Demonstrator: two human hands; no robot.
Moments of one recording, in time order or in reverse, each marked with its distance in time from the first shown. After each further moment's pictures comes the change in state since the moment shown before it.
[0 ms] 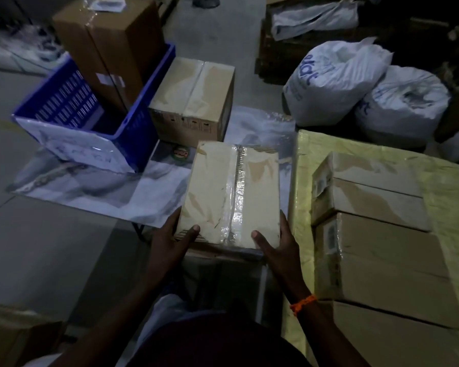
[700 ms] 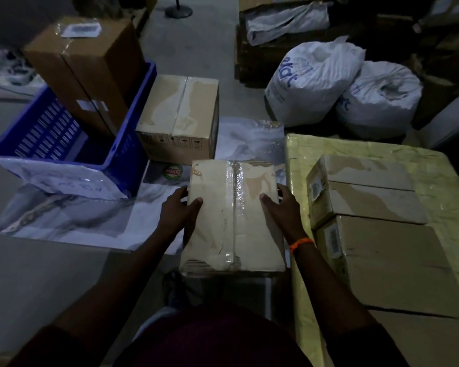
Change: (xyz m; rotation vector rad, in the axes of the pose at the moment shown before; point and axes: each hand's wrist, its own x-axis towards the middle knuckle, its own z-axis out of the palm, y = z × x) left_hand 0.133 0.041 -0.004 0.211 -0.132 -0.029; right_hand 0.132 -0.023 0.007 -0.215 0.214 0.041
